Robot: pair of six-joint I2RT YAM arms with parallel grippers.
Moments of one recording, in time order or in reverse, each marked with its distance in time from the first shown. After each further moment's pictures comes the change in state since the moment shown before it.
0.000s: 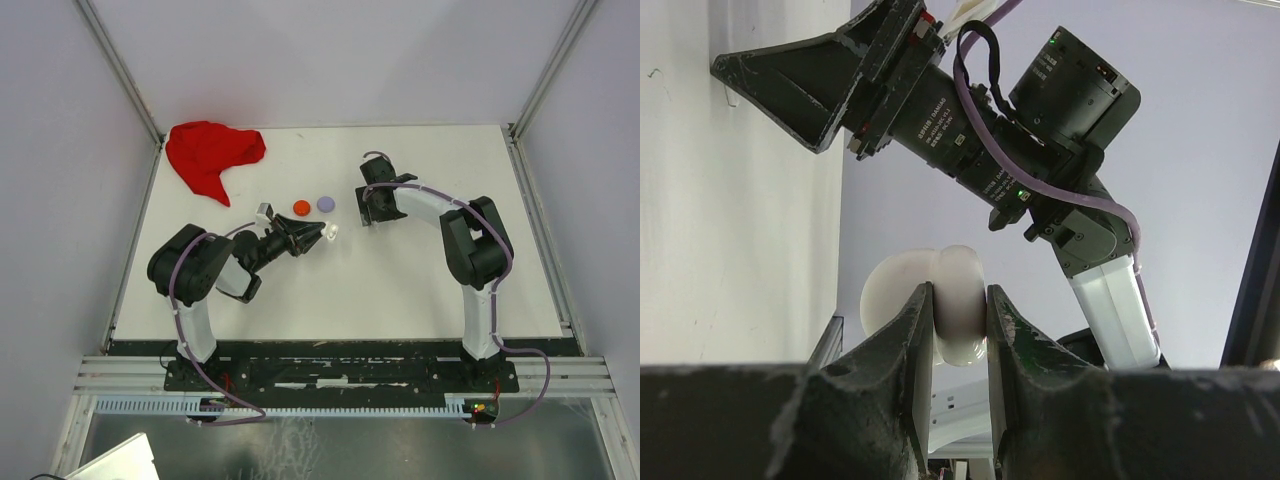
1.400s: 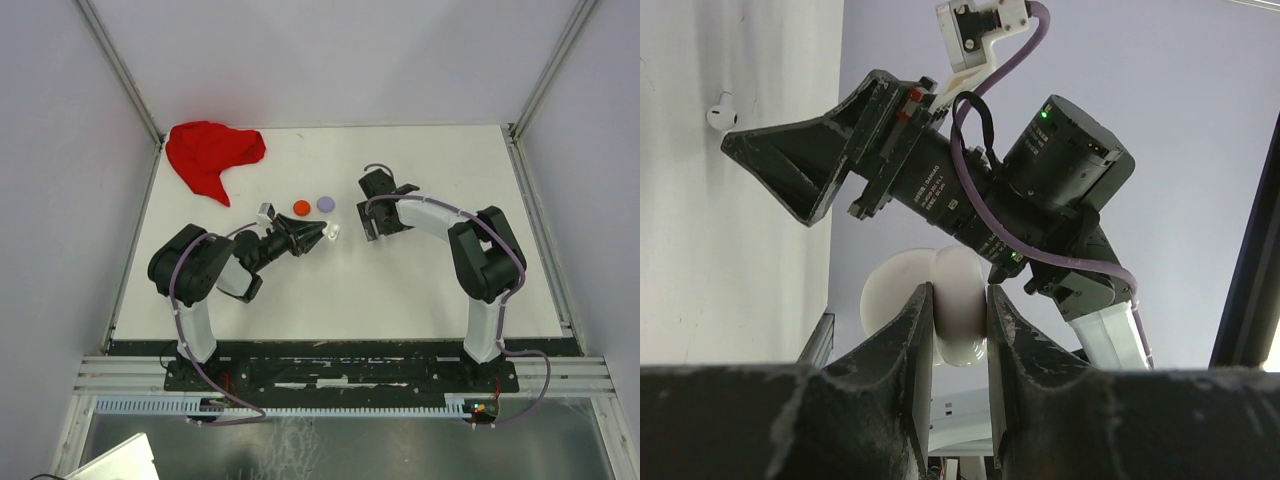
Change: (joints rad) left arm -0.009 0.000 0.006 0.000 -0.003 -0.024; right arm 0.053 -0.136 -0.159 -0.062 0.126 -0.015
